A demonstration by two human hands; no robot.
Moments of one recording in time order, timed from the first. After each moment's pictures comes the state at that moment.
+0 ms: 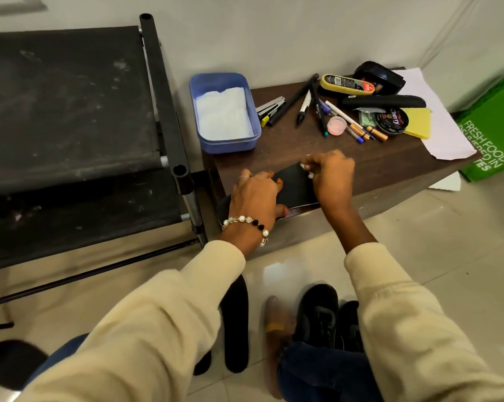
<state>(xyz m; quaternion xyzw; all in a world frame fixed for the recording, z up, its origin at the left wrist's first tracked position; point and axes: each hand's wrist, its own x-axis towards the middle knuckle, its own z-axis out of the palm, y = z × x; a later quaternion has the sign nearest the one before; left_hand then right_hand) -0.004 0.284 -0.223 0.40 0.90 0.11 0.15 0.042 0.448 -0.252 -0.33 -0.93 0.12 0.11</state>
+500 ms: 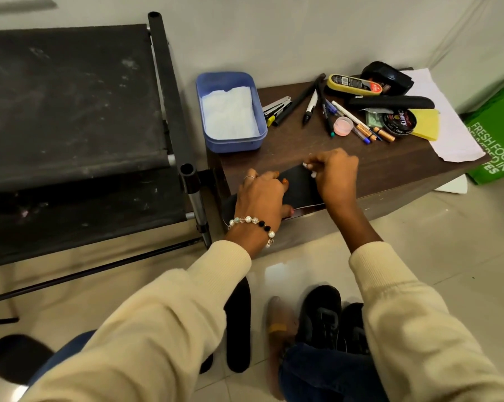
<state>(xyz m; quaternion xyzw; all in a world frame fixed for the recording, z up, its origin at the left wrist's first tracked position) -0.005 0.285 -0.223 0.40 0.90 0.11 0.16 0.039 0.447 -0.248 -0.31 -0.94 0.12 0.10</state>
